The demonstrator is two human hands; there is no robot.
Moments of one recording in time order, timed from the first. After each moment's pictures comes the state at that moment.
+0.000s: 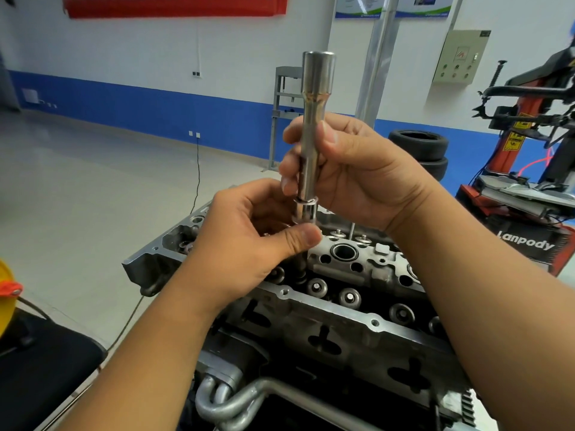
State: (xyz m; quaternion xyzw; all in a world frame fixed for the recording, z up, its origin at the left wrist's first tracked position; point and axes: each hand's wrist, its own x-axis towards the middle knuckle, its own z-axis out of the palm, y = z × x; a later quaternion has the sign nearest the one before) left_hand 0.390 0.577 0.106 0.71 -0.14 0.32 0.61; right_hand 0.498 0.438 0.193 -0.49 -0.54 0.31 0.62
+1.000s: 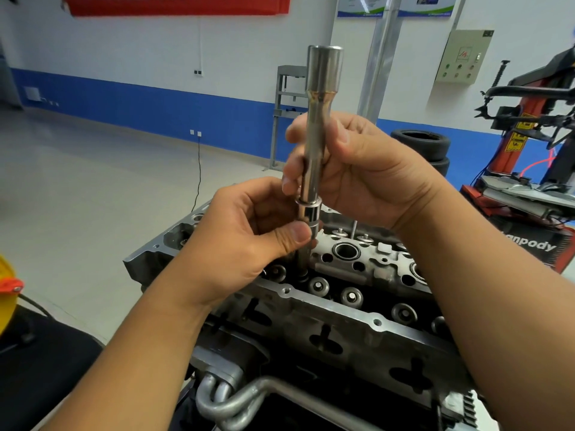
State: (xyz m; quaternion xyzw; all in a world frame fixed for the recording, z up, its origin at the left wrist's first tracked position) left_hand 0.384 0.583 0.109 0.68 -0.18 0.25 0.66; right_hand 0.498 0.437 0.195 -0.49 -0.55 0.32 0.60
